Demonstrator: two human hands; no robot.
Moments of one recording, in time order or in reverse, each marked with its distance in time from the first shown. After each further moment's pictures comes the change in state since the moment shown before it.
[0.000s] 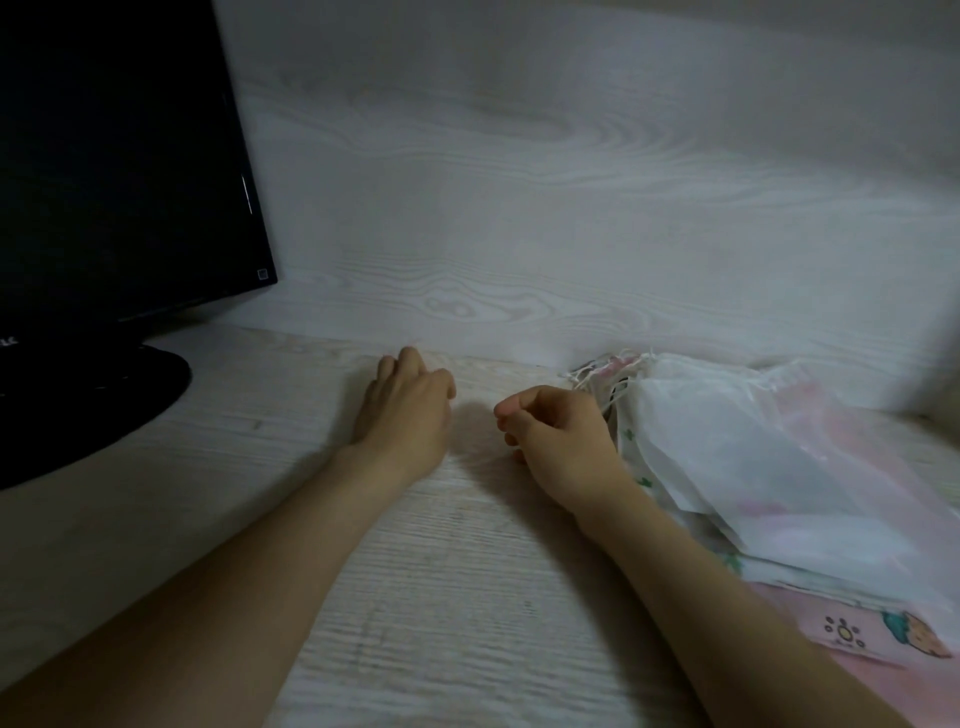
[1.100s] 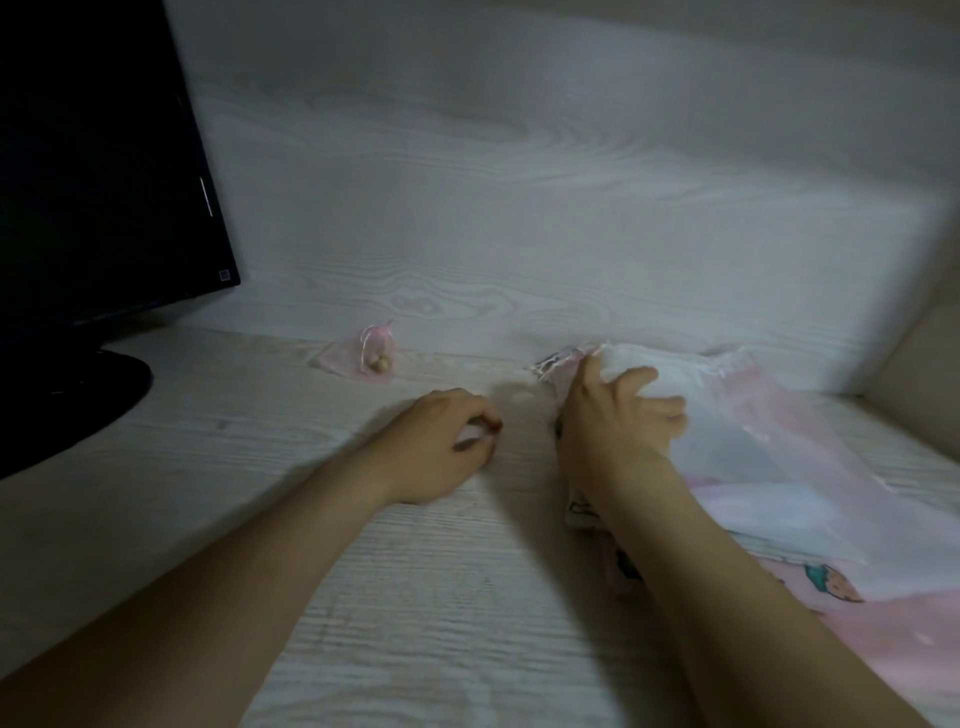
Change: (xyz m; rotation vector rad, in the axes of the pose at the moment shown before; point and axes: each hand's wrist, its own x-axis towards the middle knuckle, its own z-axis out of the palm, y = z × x) left_hand -0.015 0.030 0.009 -0.373 -0.164 0.395; right_hand -0.004 -0.014 -0.050 -1.305 0.142 0.286
